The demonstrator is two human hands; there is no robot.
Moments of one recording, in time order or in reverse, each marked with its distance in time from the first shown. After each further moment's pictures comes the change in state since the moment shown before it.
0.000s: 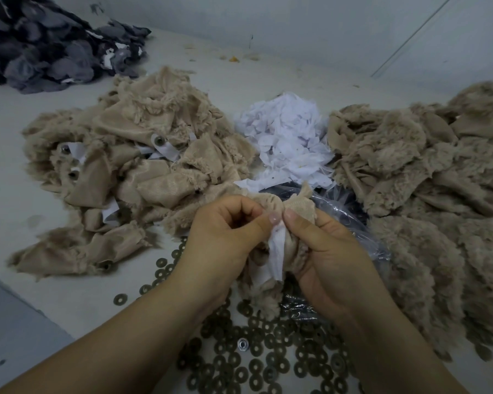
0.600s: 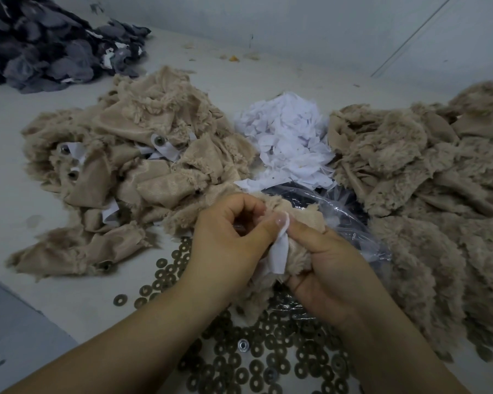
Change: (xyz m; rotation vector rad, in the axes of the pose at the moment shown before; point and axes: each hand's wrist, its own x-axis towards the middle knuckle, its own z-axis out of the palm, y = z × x) left_hand -0.004 -0.002 0.006 0.210 0.113 0.141; right_hand -0.003 -0.003 0.003 -0.012 0.028 0.176
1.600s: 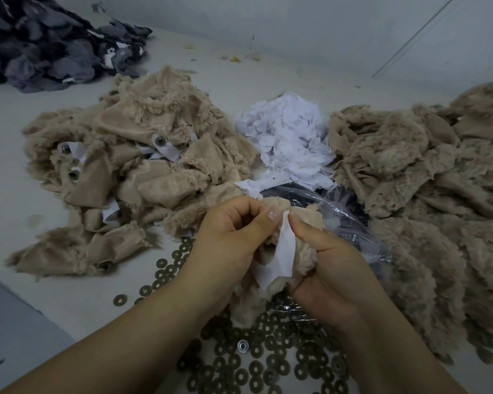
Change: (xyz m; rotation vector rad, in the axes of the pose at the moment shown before) left_hand 0.001 0.003 0.000 -0.263 -0.137 -0.142; right_hand 0.005 0.003 -0.006 0.075 -0.096 0.057
